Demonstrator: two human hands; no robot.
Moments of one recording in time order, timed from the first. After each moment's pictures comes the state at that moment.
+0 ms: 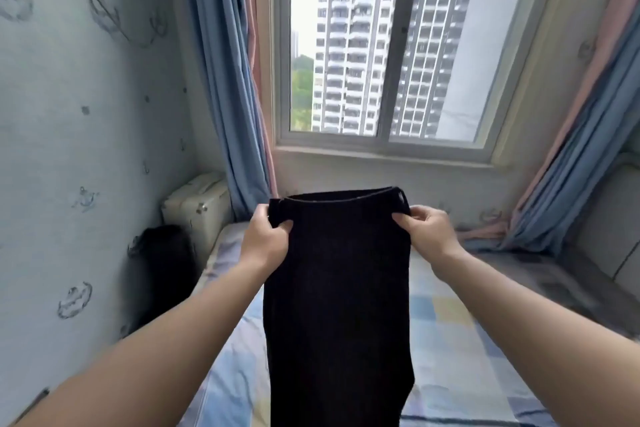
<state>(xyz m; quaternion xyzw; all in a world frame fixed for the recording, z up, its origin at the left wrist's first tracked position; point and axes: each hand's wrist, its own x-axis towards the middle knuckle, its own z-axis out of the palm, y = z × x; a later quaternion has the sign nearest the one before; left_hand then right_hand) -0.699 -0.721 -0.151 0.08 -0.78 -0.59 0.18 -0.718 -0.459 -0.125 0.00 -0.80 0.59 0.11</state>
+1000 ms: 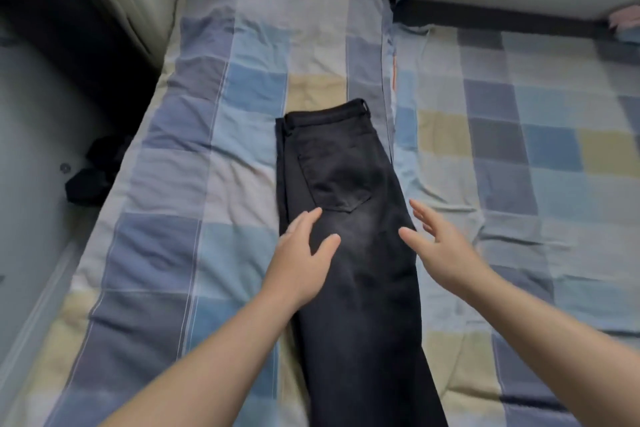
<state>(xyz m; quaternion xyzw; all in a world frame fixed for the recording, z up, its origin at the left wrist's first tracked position) -0.924 -0.815 -0.748 0.14 -0.85 -0.49 -0.13 -0.961 -0.588 -0.709 -0.09 -0.86 0.44 -0.23</state>
